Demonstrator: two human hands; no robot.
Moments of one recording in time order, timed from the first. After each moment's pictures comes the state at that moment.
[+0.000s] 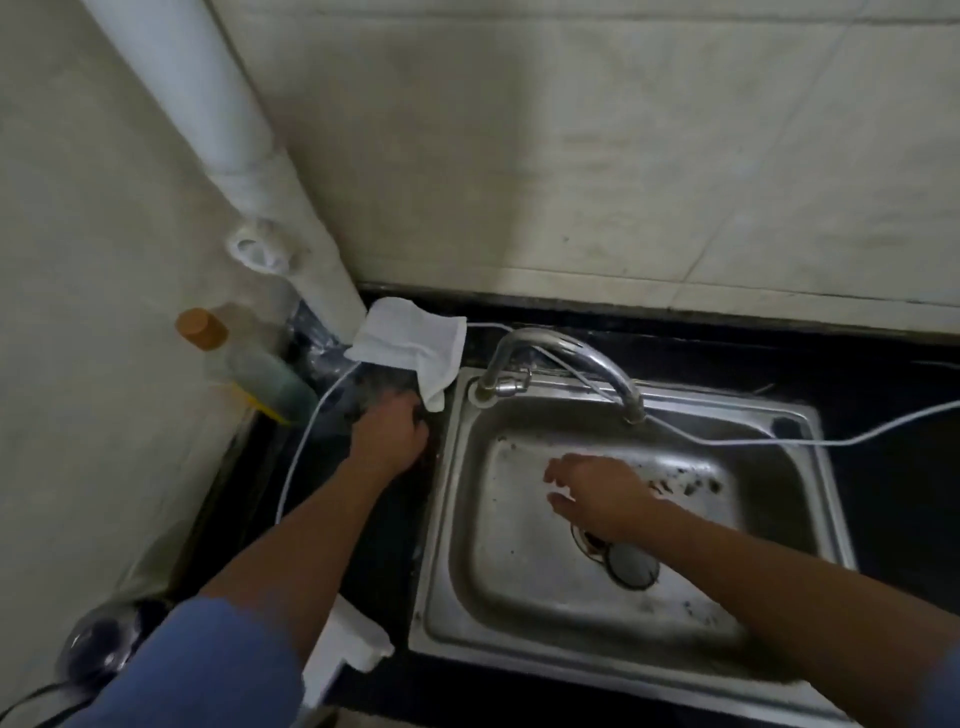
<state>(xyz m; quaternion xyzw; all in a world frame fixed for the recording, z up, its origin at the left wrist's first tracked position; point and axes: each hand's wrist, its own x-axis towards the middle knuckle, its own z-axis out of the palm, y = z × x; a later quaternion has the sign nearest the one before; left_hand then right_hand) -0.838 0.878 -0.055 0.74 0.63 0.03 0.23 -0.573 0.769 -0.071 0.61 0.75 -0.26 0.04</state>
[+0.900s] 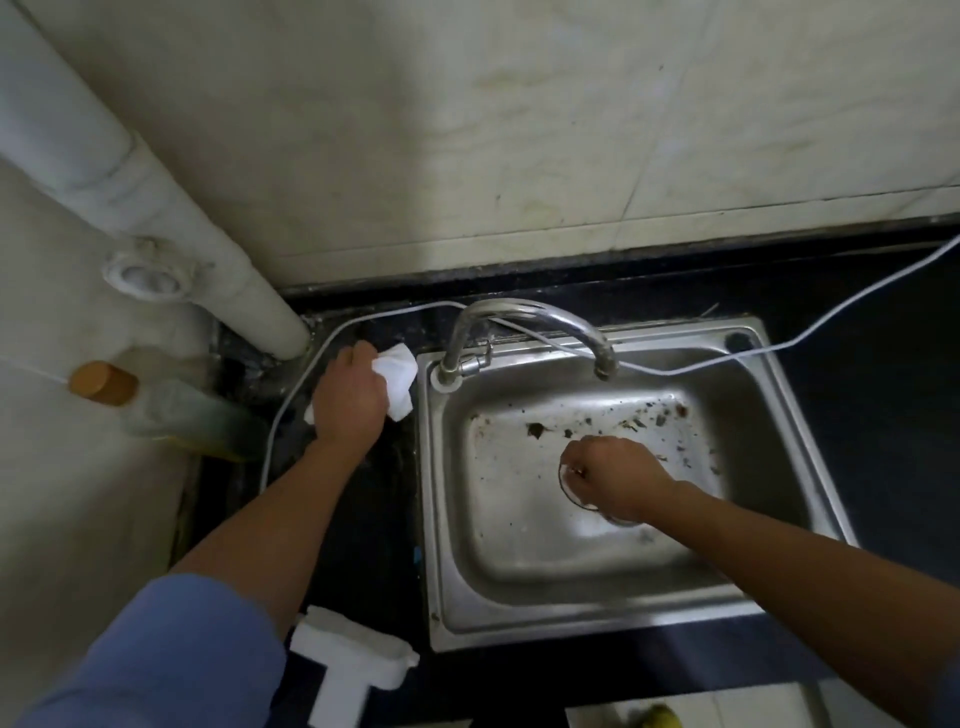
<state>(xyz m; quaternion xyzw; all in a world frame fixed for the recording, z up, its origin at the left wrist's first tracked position) -0.830 0.930 -0.069 0.80 0.57 0.11 0.11 -0.573 0.732 -0.085 0.72 0.64 -0.26 0.05</state>
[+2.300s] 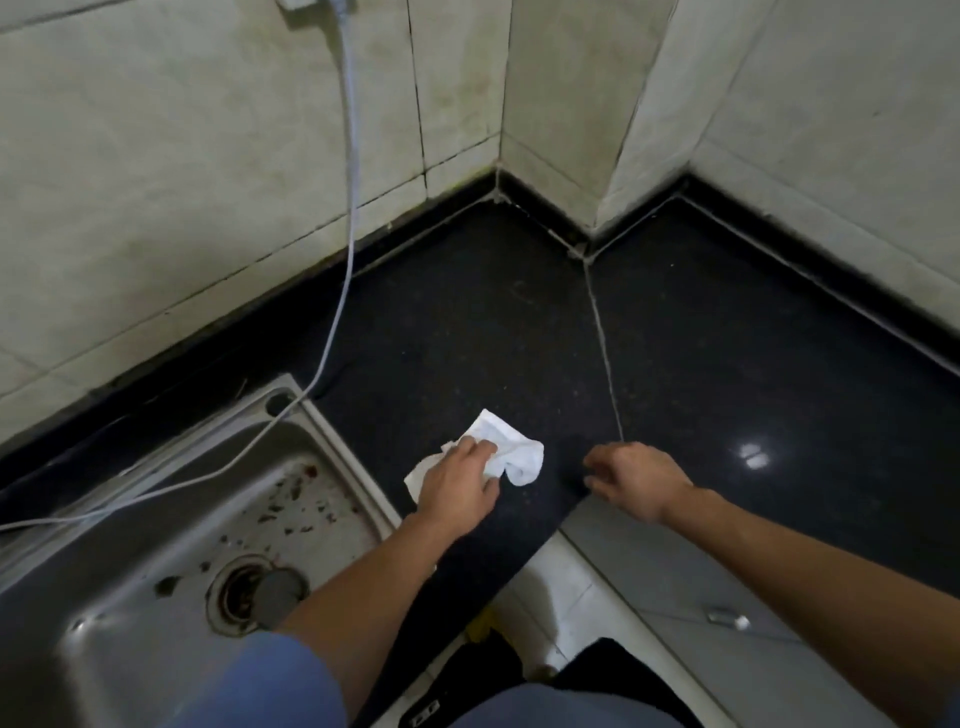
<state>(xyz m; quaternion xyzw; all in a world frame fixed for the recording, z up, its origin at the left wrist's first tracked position) -0.328 0.525 -0.078 0.95 0.16 -0.10 0.27 -0.198 0.313 -0.046 0.90 0.35 -0.25 0.00</state>
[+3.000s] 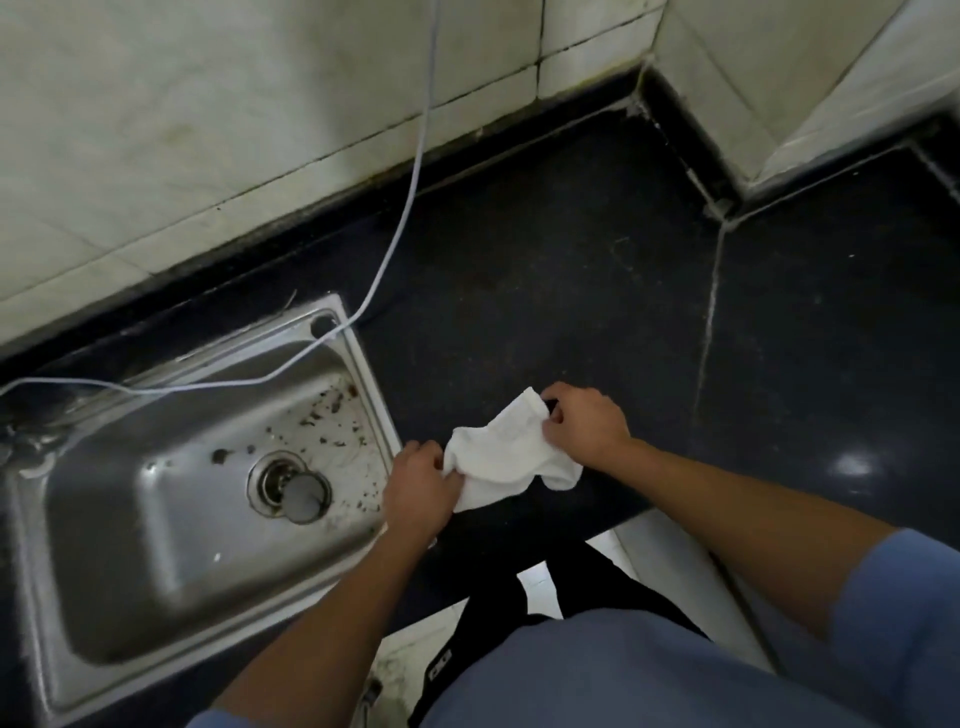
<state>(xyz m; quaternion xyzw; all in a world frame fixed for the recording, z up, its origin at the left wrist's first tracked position) -0.352 0.543 -0.108 0.79 0.52 -0.09 0.32 -0.145 0.443 -0.109 0.85 0.36 -0.36 -0.11</state>
